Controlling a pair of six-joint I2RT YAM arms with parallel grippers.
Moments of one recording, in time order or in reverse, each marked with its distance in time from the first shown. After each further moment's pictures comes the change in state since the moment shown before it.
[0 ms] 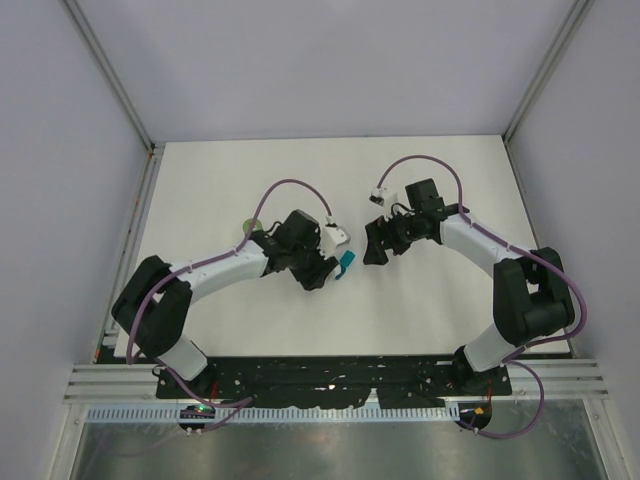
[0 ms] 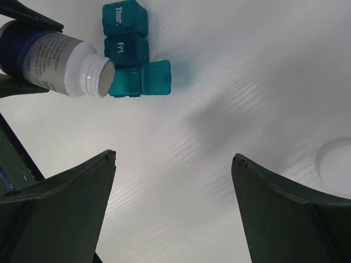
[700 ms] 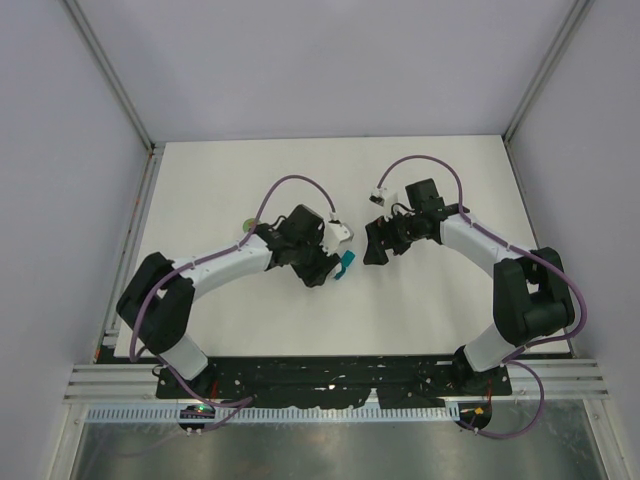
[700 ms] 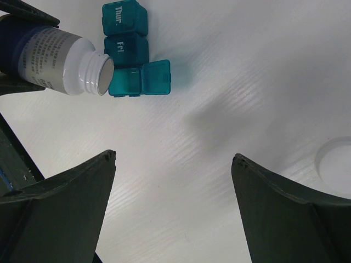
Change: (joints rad) left arm -0.005 0.029 0.082 -0.084 -0.018 0.008; right arm -0.001 0.000 0.000 -0.001 -0.001 -0.002
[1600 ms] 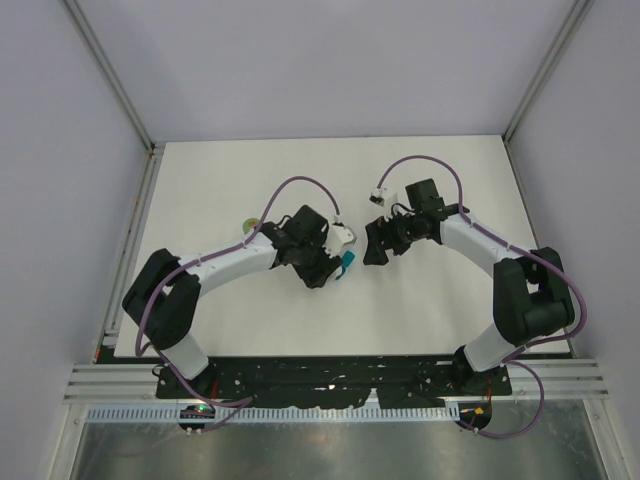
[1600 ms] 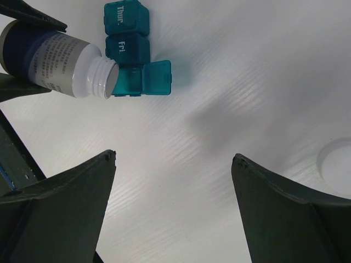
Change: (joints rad) left arm -0.013 0.039 0.030 -0.046 -0.005 0.022; right arm 0.000 0.001 0.000 -0.002 -0.007 -0.001
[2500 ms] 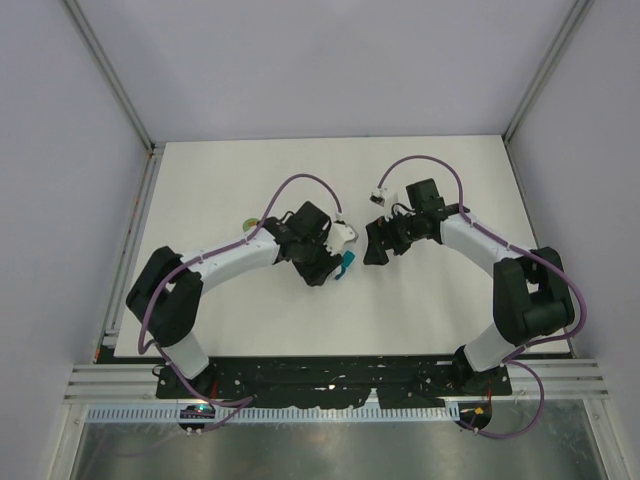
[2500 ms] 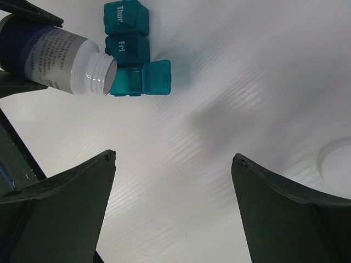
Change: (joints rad) left arm 0.000 0.023 0.055 -0.063 -0.013 0.010; right arm -0.004 0.002 0.000 -0.001 -0.004 0.000
